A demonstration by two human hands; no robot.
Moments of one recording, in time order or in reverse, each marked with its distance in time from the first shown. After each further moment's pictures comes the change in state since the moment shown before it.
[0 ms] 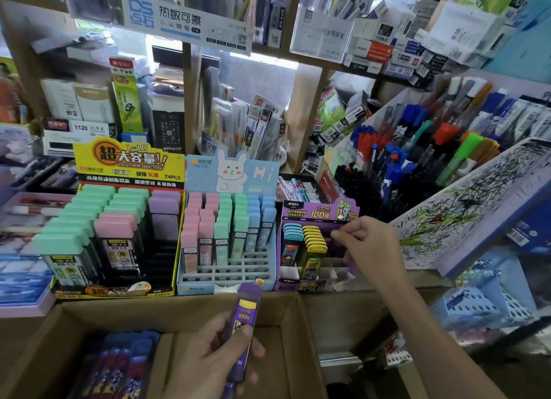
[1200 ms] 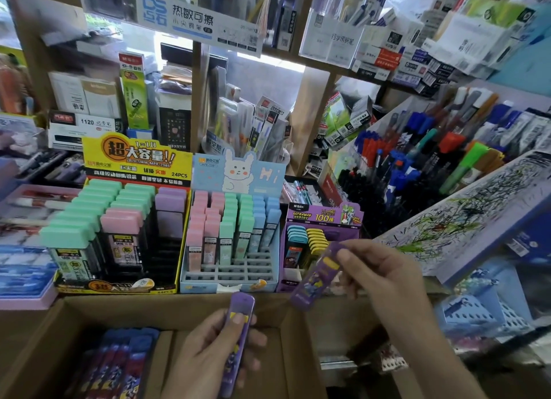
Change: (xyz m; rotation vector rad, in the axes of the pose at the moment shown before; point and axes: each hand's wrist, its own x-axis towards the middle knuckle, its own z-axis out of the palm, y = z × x) left_hand -0.004 0.007 0.001 -0.105 0.046 0.046; right_hand -0.070 -0.042 -0.017 0.518 -0.165 -0.020
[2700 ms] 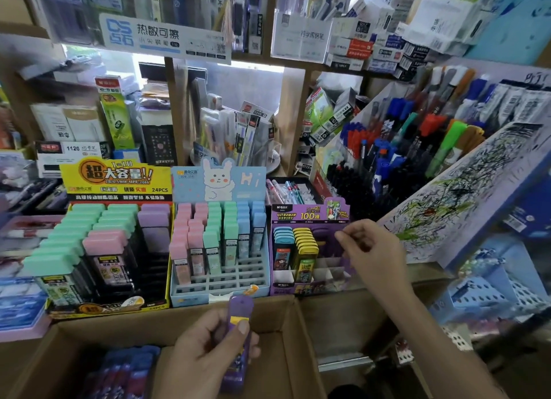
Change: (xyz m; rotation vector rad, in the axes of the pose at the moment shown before) left_hand 0.009 -0.002 0.005 0.136 -0.005 0.124; right_hand 0.054 0.065 -0.033 -0.467 0.225 -0.177
